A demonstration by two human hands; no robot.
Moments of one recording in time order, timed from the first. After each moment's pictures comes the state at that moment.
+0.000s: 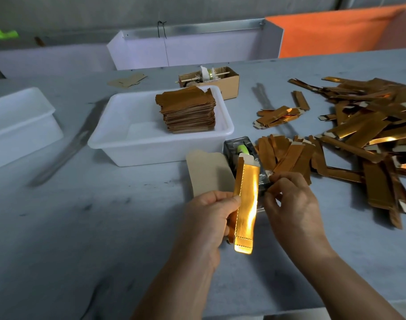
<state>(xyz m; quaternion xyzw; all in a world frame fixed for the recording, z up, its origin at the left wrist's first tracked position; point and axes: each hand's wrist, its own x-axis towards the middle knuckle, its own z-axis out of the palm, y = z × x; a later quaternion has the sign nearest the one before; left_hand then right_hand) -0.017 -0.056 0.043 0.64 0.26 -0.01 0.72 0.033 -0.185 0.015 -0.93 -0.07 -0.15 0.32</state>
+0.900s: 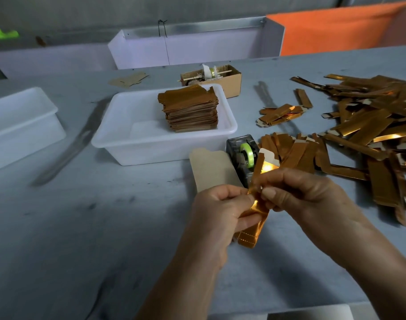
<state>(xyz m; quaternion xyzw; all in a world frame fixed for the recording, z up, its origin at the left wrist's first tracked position) -0.020 -0.059 0.061 0.62 0.22 -0.06 0.75 0.012 -0.200 0.079 -0.84 -0.21 0.07 0.50</state>
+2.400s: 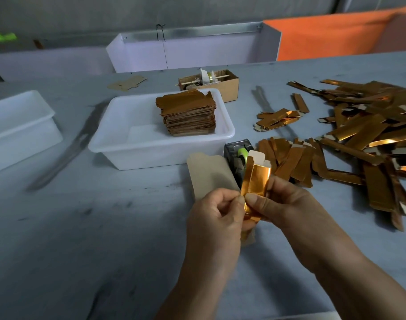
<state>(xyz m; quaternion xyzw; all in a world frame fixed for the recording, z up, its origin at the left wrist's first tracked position) -0.029 -0.067 0.049 0.71 0.16 0.11 0.68 0.016 -0.183 0.061 -0.74 -0.06 0.17 0.65</state>
